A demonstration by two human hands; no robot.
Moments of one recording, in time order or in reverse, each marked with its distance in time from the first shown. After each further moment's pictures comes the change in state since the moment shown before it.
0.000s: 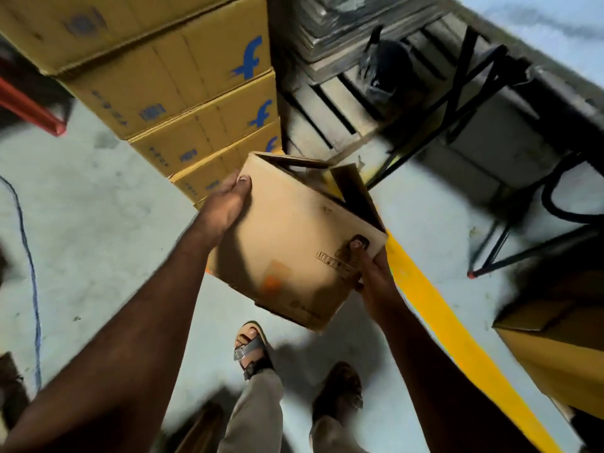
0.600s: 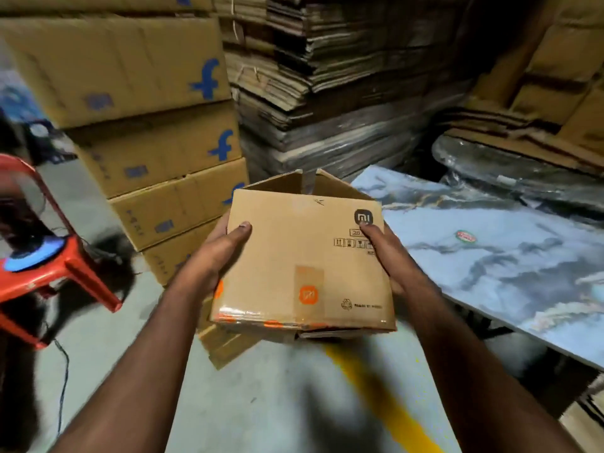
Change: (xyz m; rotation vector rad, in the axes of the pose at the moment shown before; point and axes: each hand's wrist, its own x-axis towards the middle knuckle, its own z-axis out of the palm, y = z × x) left_hand -0.309 0.310 -0.107 -0.341 -0.129 0.440; right_hand -0.176 -0.427 -0.018 -0.152 -0.201 -0.399
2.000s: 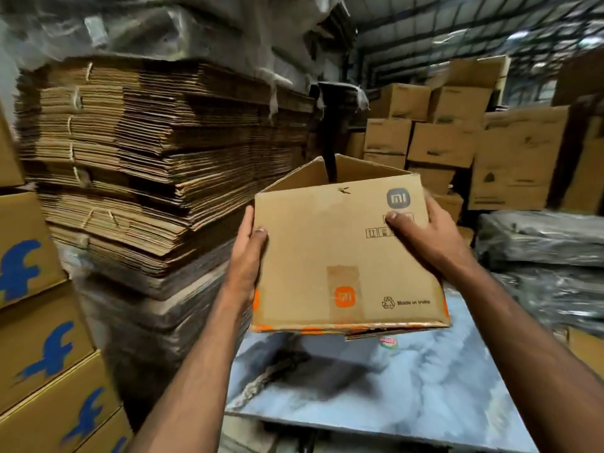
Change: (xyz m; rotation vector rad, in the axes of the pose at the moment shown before) left_hand 0.252 0.189 0.220 -0.319 -0.453 0.517; right_hand 0.066 -0.250 -0.139 -0.494 0.678 -0.569
